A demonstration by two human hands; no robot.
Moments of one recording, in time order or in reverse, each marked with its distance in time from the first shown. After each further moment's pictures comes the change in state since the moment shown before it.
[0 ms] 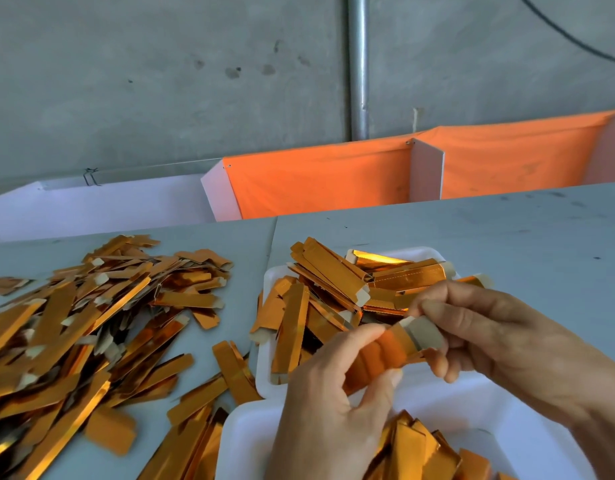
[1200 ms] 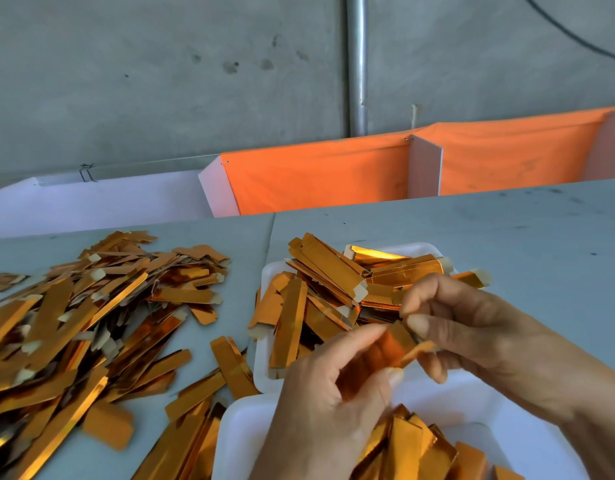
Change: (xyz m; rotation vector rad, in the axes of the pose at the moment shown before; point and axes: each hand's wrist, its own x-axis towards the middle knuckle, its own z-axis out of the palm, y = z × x) left_hand 0.001 -0.007 -0.003 -0.218 -0.133 0.022; right_hand -0.001 0.004 0.003 -0.007 -0.076 -0.036
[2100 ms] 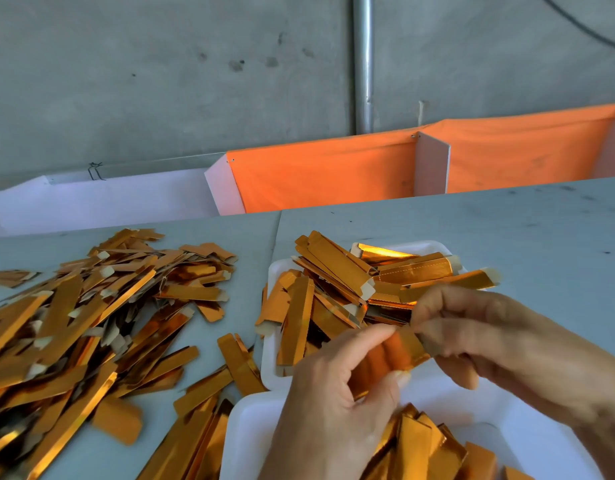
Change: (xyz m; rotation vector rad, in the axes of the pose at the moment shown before) left_hand -0.001 -0.003 -0.001 0.205 0.066 0.063; right_hand 0.000 -0.001 -0.001 -0.046 -0.026 0.061
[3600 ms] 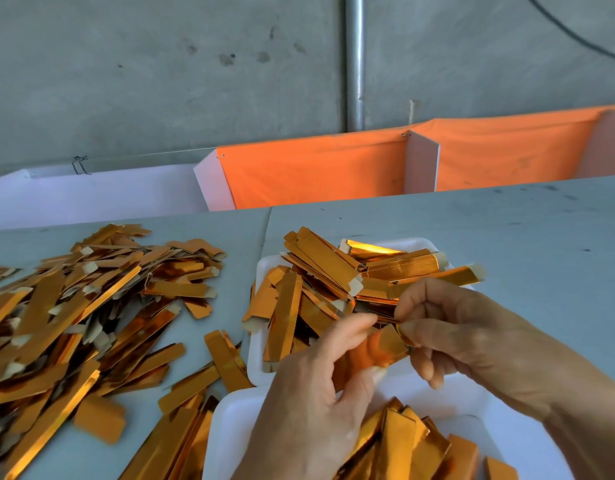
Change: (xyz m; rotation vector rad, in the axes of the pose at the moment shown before) left_hand -0.002 0.007 -0.009 0.053 -0.053 -0.003; right_hand 0.007 0.004 0.006 -0.060 0.135 0.103
